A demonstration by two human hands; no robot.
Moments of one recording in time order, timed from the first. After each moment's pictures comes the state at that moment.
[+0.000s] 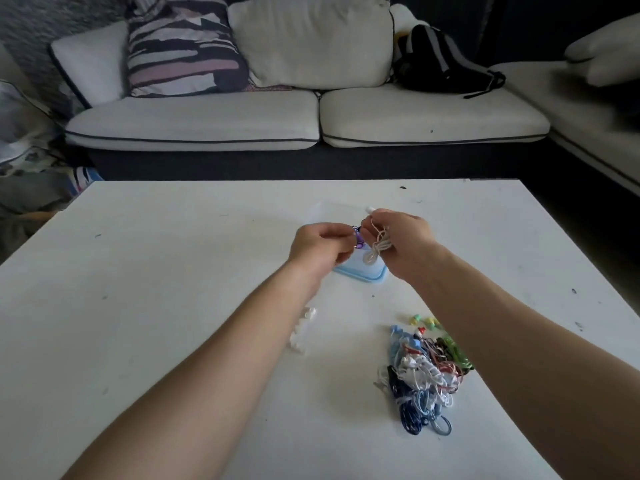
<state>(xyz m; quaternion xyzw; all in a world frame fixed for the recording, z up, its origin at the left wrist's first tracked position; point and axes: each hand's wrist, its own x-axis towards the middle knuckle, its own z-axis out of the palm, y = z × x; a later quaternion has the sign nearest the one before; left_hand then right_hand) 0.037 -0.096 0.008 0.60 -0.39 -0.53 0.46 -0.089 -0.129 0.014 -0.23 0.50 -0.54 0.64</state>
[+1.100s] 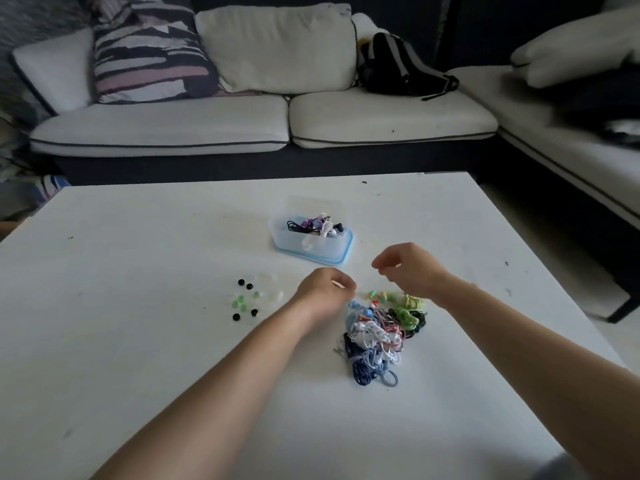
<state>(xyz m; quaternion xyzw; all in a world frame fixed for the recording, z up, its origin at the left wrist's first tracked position) -0.013 -0.036 -0.033 0.63 -0.58 -0.47 0.22 -0.197 -0.067 -0.018 -0.67 0.66 -0.14 0.32</state>
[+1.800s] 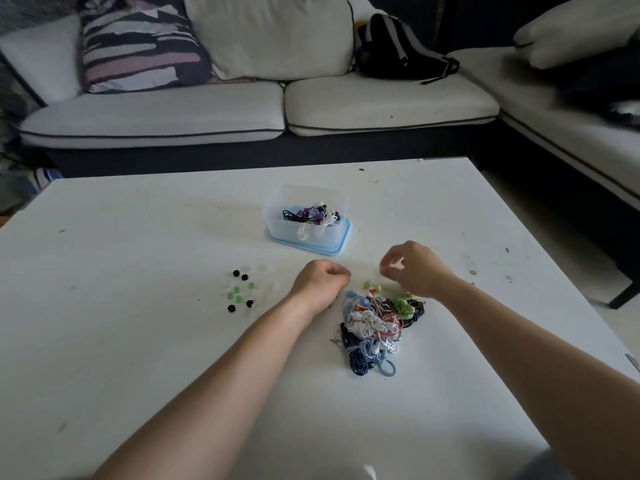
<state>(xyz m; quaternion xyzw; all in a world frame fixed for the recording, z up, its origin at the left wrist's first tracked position) -0.021 -0.036 -0.045 0.64 -0.52 -0.49 0.27 -0.221 -0.074 -0.060 -0.72 0.64 -0.11 0.23</state>
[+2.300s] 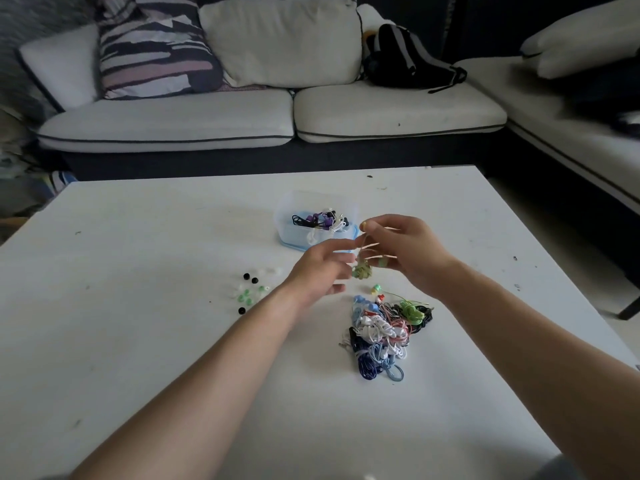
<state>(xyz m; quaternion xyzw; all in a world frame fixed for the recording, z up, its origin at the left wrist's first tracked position) -0.004 -0.033 -0.009 0.55 -0.48 -0.58 0.35 -0.171 -0.048 0.014 -0.50 0.50 -0.42 0.57</state>
